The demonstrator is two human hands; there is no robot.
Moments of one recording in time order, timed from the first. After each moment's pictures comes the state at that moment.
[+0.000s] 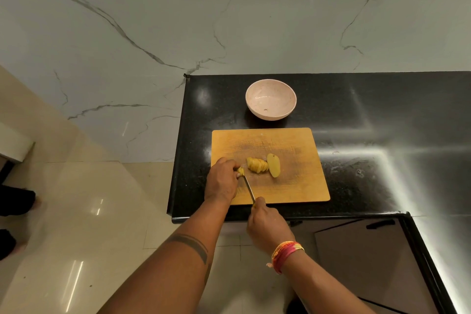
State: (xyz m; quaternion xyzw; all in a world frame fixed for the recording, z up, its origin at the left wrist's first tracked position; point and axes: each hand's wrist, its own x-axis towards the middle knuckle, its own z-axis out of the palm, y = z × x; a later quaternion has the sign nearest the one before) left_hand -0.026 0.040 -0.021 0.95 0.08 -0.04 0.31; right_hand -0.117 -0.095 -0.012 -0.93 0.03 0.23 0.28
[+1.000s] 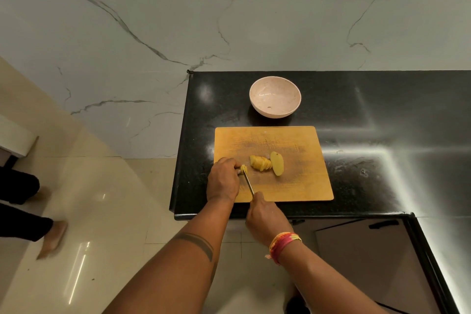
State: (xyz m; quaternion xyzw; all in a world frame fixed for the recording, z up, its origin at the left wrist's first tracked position) left_hand -0.030 0.039 -0.024 0.94 0.11 -0.01 0.31; right_hand -0.103 -0.086 -0.003 -0.93 0.01 0.26 0.26
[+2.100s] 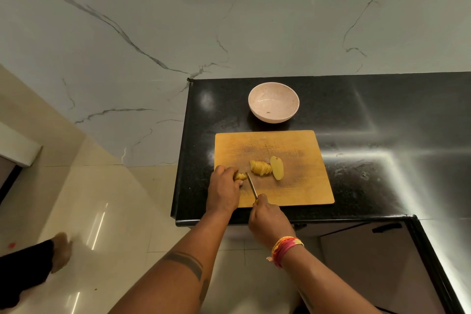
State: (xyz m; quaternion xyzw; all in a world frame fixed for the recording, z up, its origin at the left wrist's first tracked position) left_hand -0.044 0.043 -0.028 0.94 0.10 -0.03 0.32; right_hand -0.103 -0.089 -0.005 -0.93 0.04 0.22 0.30
